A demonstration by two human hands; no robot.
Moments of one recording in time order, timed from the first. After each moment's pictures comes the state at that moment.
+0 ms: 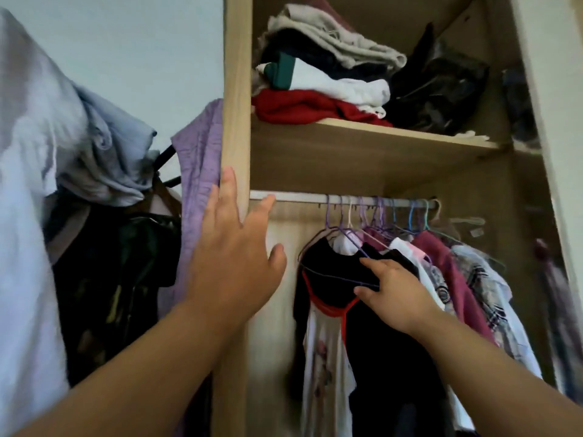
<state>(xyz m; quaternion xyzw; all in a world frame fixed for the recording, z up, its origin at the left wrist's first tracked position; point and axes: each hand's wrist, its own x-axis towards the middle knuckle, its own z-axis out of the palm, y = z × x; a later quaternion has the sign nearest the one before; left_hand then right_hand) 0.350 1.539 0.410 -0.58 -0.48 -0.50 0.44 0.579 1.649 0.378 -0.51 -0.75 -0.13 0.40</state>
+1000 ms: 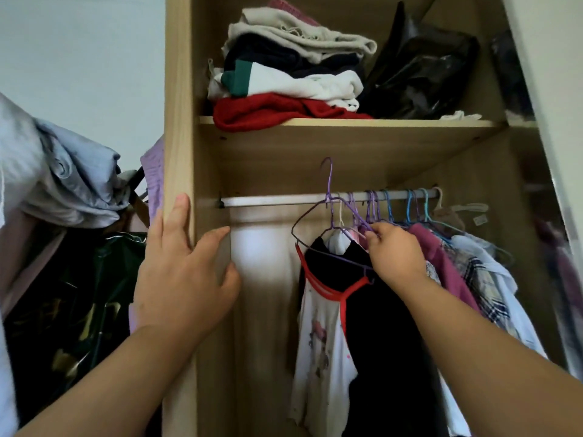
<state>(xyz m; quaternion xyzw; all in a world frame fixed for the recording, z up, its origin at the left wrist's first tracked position) 0.364 1.539 0.397 -0.52 -0.52 -0.47 0.50 0.621 1.703 0.421 -0.47 -0.63 -0.13 0.61</state>
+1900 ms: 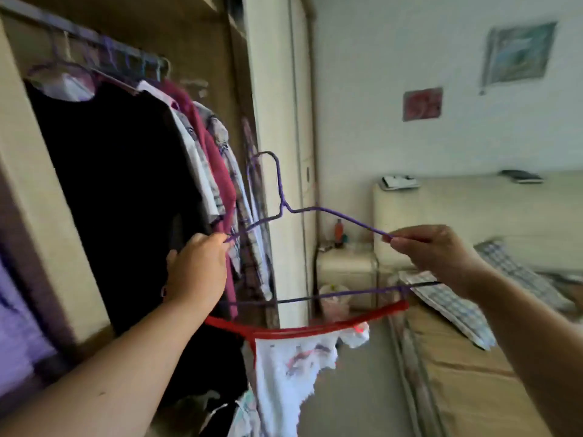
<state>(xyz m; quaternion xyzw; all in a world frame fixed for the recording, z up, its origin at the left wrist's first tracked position) 0.440 1.540 0.160 -0.88 -0.29 -0.39 -0.01 0.624 1.253 0.155 -0.72 -0.37 -0.03 0.58</state>
